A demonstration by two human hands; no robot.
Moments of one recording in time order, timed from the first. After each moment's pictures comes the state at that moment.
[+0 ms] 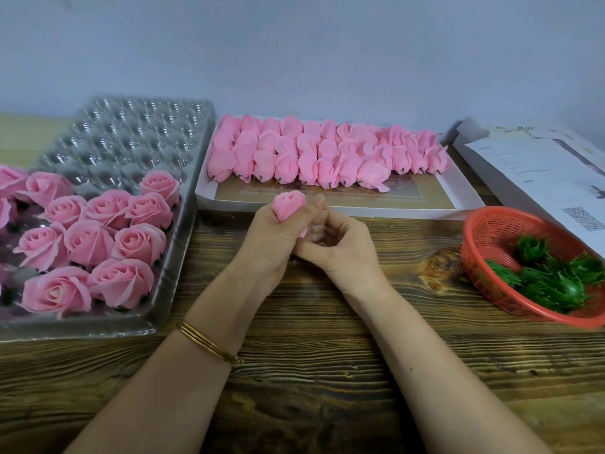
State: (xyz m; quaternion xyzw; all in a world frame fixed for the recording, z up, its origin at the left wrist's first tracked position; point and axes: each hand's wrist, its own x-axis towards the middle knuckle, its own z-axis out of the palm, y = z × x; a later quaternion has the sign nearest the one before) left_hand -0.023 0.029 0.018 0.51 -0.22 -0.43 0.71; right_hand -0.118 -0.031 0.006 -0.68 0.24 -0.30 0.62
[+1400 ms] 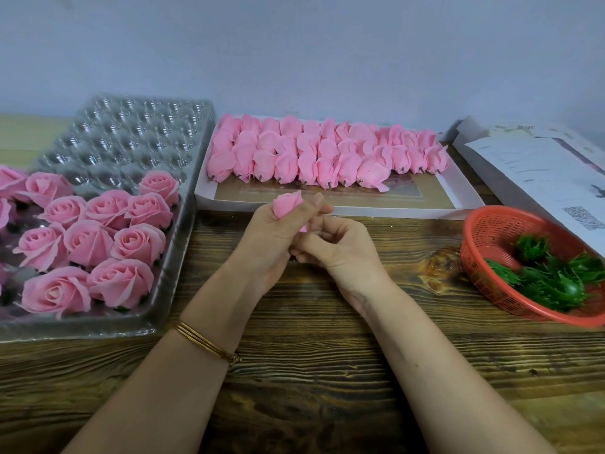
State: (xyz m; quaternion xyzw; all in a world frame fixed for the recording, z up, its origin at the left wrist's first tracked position) left_hand -0.018 0.033 0.021 0.52 -0.26 -0.44 0.68; right_hand -0.115 -0.031 0.008 -0.62 0.26 -0.26 0.69
